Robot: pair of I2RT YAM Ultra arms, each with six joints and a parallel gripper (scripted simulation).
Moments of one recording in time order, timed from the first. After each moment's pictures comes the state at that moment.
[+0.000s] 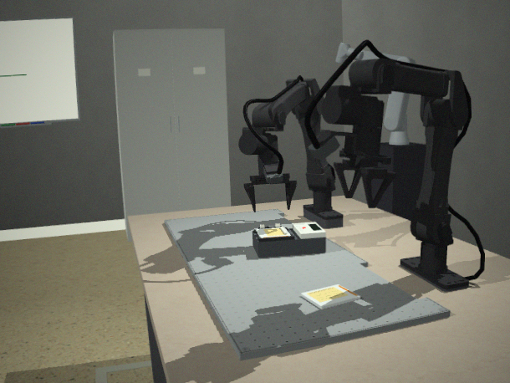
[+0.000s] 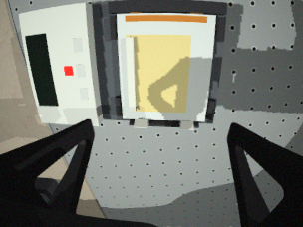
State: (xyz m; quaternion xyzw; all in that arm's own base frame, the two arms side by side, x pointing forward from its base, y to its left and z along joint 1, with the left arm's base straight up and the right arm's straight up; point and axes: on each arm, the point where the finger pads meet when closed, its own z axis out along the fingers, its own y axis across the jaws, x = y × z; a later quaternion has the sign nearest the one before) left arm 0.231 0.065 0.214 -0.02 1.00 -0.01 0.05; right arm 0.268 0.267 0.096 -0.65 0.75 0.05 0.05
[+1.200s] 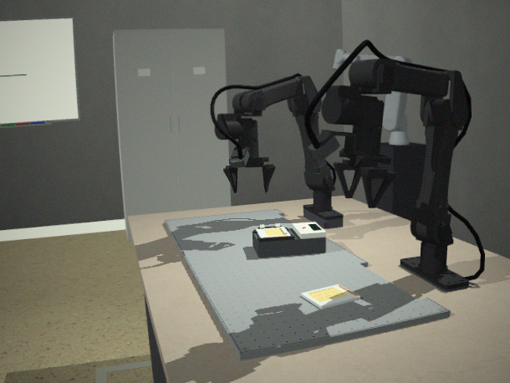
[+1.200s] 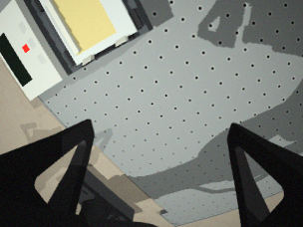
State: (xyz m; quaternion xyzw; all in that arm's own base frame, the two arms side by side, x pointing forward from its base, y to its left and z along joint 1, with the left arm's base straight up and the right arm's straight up) left arm 0.231 0.065 0.214 -0.02 1.00 -0.01 0.05; right arm 0.302 0.179 0.134 -0.47 0.88 0.04 0.03
